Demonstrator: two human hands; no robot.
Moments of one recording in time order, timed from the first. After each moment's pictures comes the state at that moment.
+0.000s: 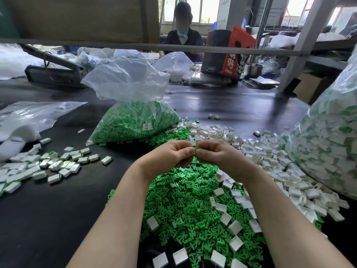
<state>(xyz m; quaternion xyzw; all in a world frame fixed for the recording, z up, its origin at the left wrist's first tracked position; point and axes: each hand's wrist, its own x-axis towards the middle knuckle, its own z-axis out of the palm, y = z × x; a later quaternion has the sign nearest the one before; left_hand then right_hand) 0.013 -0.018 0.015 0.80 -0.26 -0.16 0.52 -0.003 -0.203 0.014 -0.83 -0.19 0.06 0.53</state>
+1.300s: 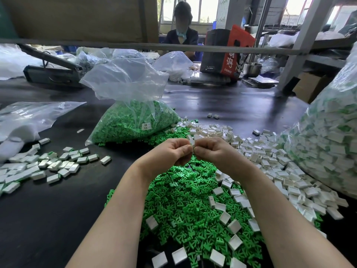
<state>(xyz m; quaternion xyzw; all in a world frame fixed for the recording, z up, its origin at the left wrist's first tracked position) 0.012 -0.020 0.014 0.77 -0.25 -0.15 0.56 -0.002 -0.201 0.014 -0.84 -0.21 0.01 0.49</state>
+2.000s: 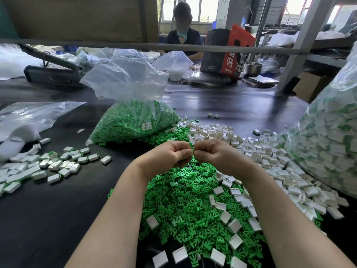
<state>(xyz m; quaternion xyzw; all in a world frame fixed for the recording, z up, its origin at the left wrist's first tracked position) 0.013 -0.015 0.015 0.81 -0.26 -0.16 0.50 -0.004 -0.203 0.017 -0.88 -0.21 0.04 0.42</state>
